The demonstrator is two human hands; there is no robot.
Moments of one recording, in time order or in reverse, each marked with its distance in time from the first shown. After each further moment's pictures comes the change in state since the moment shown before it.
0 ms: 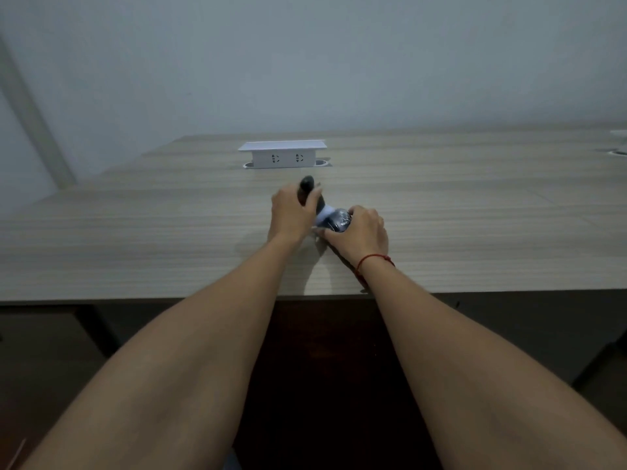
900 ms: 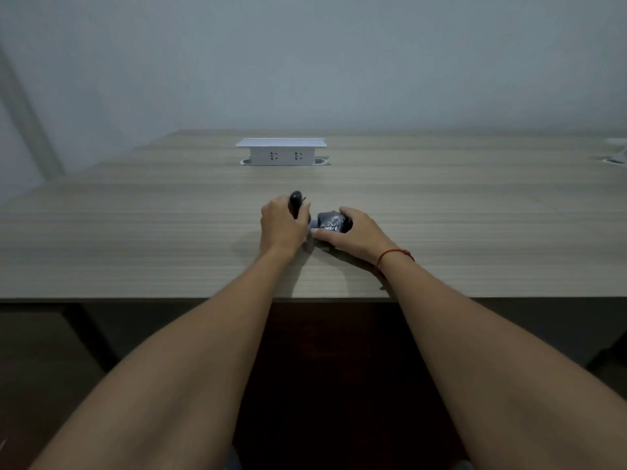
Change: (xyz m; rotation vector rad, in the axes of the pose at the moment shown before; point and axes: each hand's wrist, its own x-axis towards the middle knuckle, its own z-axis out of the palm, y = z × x) left_hand -0.004 -0.030 0.000 0.125 0.061 0.041; right_hand 0.017 0.012 -0.005 0.239 -0.350 -0.144
